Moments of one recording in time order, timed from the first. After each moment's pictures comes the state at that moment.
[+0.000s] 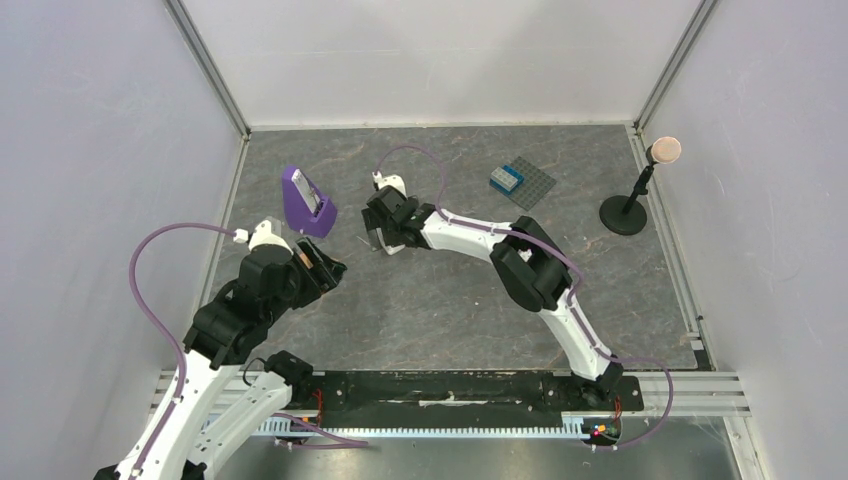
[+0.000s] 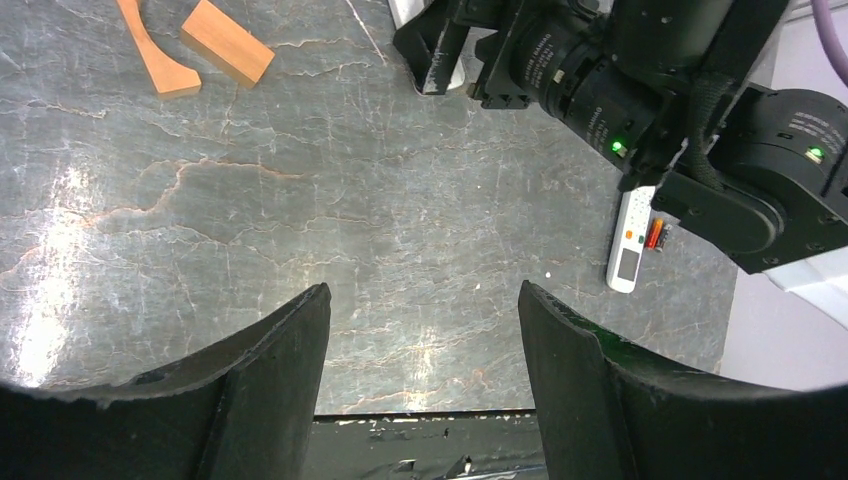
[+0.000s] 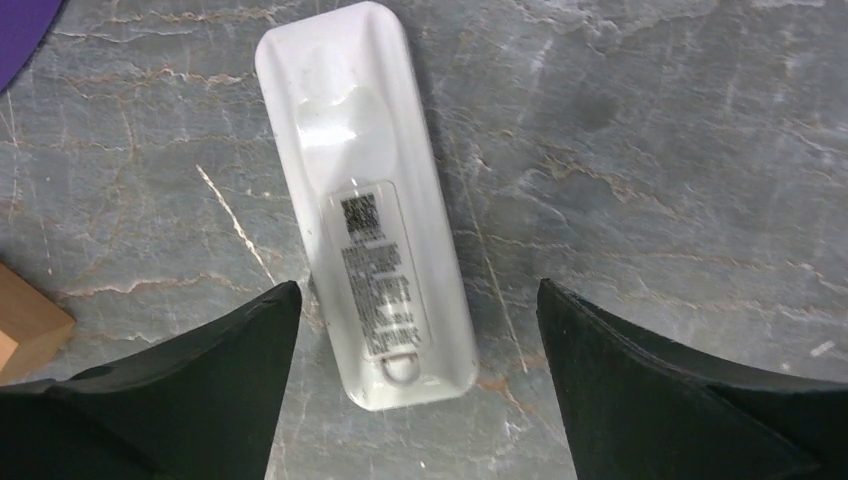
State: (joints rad) left arm -0.48 0.58 0.88 -0.95 -0.19 -0.87; right arm 0.89 2.31 1.80 -0.34 0.30 0.47
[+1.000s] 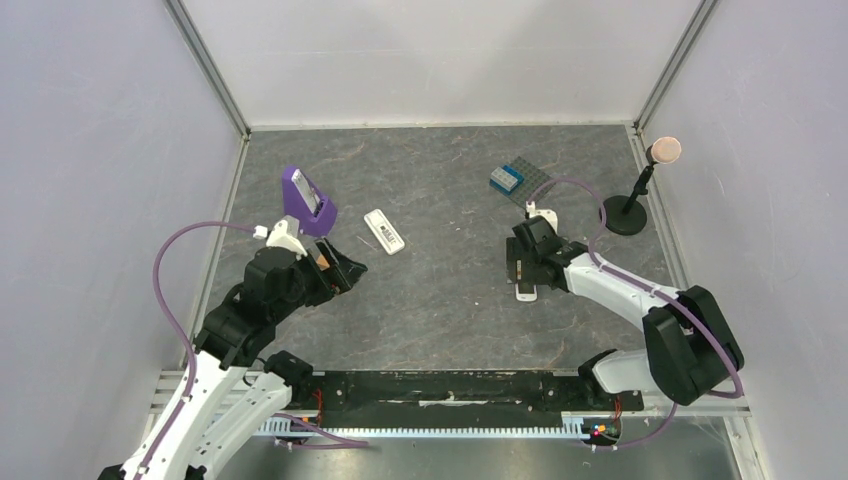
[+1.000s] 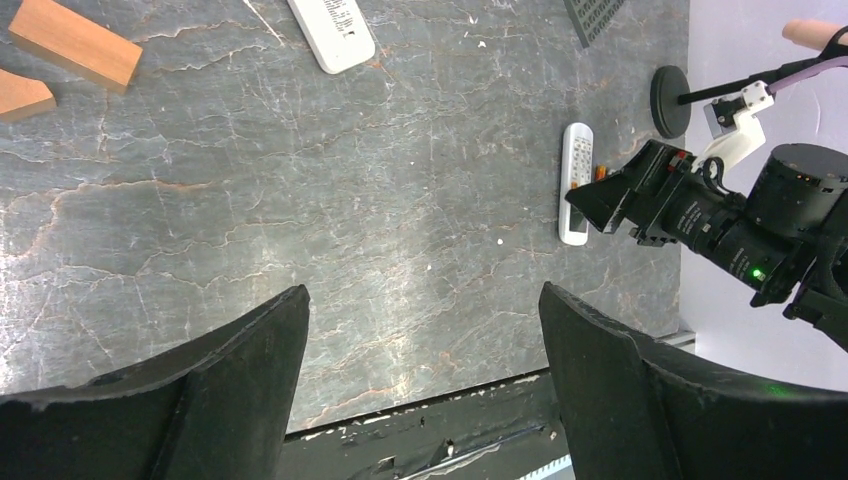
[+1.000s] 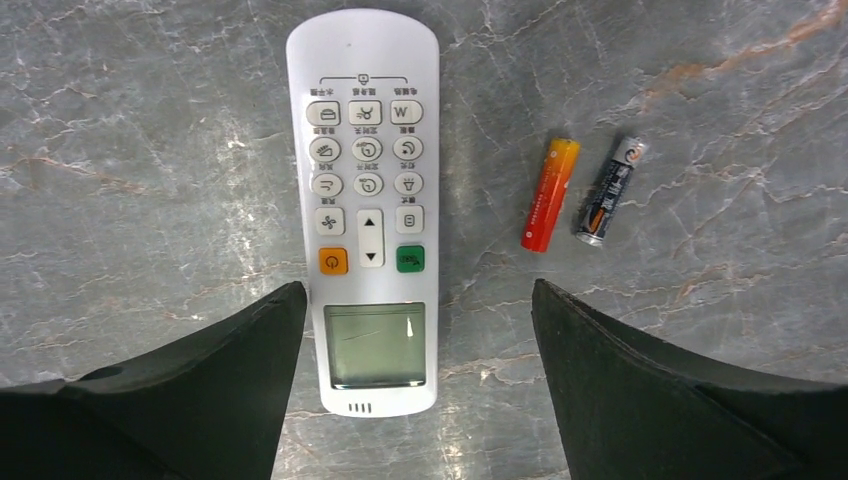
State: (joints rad) left arm -0.48 0.55 0.78 -0.78 -0.02 -0.82; right arm 0.50 1.35 0.71 -0.43 0.34 0.44
